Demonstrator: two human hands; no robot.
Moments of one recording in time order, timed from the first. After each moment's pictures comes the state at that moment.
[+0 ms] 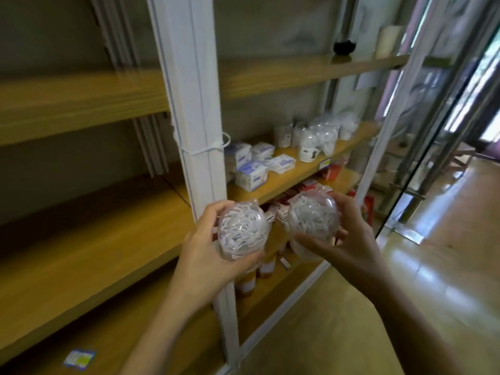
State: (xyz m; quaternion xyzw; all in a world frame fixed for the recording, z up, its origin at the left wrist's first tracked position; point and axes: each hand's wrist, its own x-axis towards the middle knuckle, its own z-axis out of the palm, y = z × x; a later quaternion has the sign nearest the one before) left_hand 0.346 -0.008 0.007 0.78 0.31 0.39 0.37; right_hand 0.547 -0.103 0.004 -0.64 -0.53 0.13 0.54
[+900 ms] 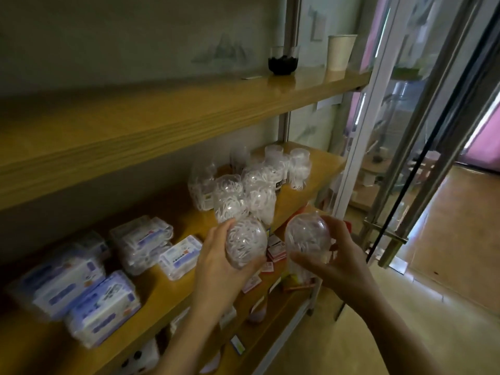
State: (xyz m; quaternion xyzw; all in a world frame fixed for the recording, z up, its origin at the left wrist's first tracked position) left_hand 0.709 0.157 -0.040 0.79 0.36 0.37 0.32; right_hand 0.873 0.035 -0.021 -0.73 -0.46 0.11 0.49
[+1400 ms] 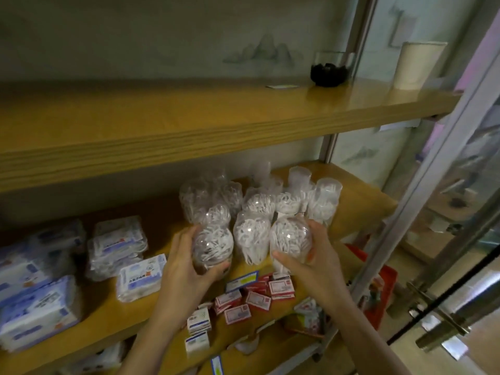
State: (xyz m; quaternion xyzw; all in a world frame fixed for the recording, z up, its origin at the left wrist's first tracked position) left_hand 0.767 0.195 -0.041 0.71 0.51 0.41 0.24; right_hand 0.983 0.146 -0.035 -0.65 -0.54 0.21 0.49
